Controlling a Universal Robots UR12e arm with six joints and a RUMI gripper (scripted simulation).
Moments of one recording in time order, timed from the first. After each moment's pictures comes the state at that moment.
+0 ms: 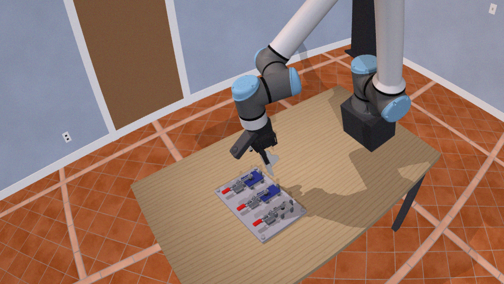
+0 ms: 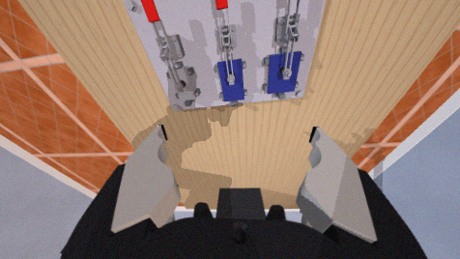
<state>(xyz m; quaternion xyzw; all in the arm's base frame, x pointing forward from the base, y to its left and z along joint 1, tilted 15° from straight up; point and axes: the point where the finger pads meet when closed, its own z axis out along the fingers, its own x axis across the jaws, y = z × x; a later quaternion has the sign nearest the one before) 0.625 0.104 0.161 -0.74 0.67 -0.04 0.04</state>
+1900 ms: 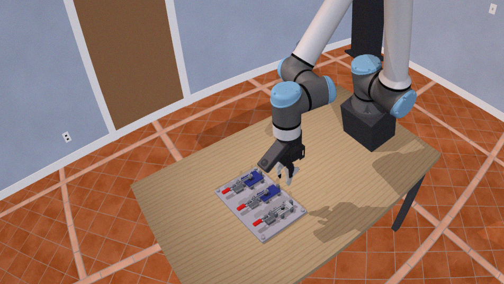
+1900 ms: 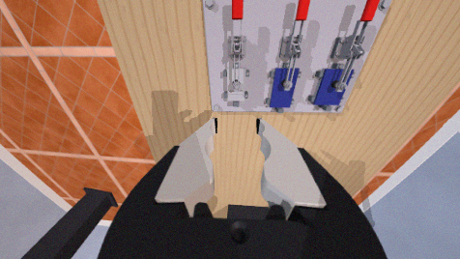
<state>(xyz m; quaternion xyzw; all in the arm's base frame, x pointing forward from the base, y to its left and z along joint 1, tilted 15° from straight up) 0.588 0.219 0.161 -0.78 0.62 -0.09 0.10</state>
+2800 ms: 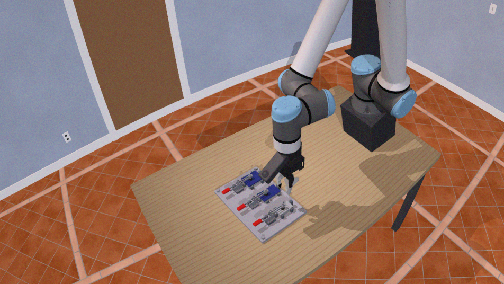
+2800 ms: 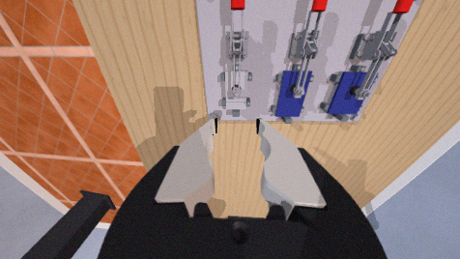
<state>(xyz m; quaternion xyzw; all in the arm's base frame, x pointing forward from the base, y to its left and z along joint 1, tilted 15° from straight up) 0.601 0.221 0.110 -0.78 0.62 -0.09 0.10</state>
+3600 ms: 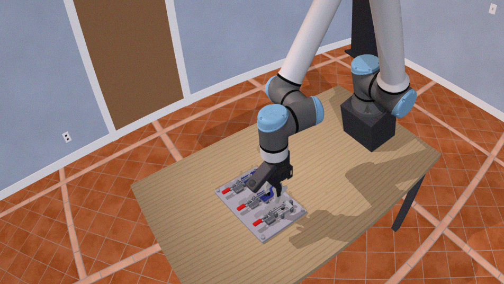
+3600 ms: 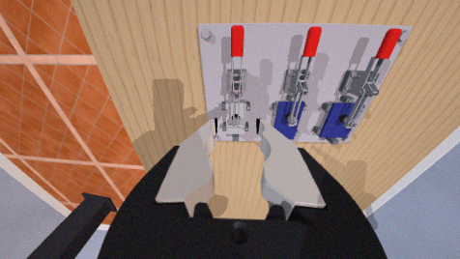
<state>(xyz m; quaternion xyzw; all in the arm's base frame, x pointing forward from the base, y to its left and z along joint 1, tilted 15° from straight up) 0.654 0.233 0.118 -0.78 0.62 -0.09 0.10</state>
